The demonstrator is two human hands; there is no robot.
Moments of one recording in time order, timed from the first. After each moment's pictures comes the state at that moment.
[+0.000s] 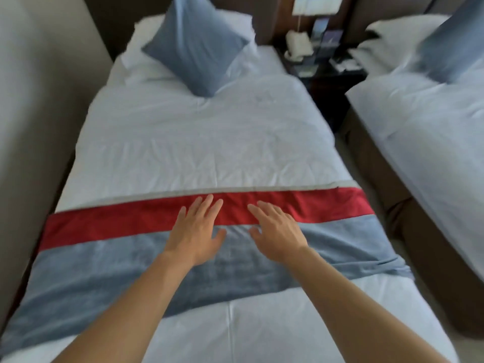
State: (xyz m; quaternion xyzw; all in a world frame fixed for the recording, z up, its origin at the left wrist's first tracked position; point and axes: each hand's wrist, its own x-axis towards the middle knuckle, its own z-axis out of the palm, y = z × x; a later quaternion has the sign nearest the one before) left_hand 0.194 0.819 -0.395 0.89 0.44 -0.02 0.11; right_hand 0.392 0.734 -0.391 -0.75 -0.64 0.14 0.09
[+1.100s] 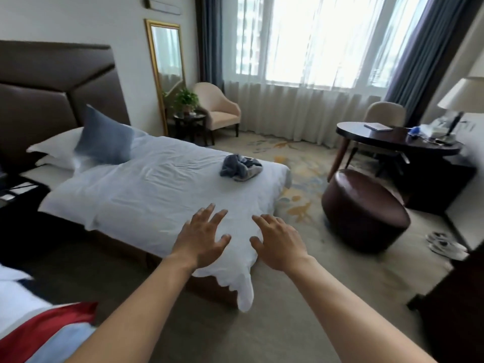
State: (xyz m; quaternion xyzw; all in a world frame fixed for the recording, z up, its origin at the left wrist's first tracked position) left_hand 0.851 0.215 -0.147 0.99 -0.04 0.05 0.15; right_hand 0.870 0.006 -0.139 -0.97 -0.19 -0.04 0.12
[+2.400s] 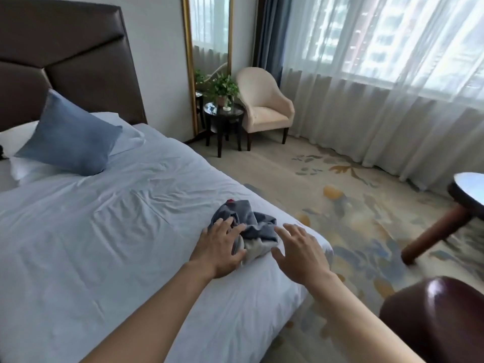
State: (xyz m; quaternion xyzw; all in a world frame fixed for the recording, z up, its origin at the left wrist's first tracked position) left_hand 1.738 0.136 -0.235 0.99 0.09 0.00 0.12; right_hand 1.816 -0.068 -0.212 -0.95 -0.31 -0.01 0.07
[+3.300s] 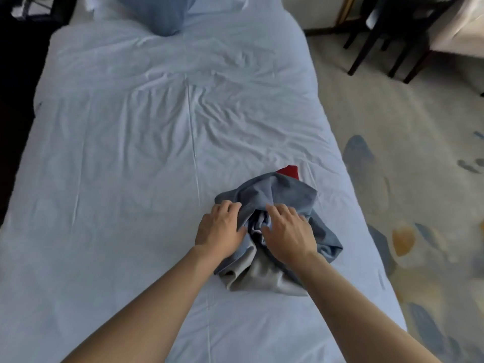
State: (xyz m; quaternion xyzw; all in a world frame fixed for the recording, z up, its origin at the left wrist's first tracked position) left_hand 2.012 0.229 -0.490 0.86 0.46 -0.08 0.20; right_hand 2.168 0.146 -0.470 -0.79 -0.58 0.19 0.03
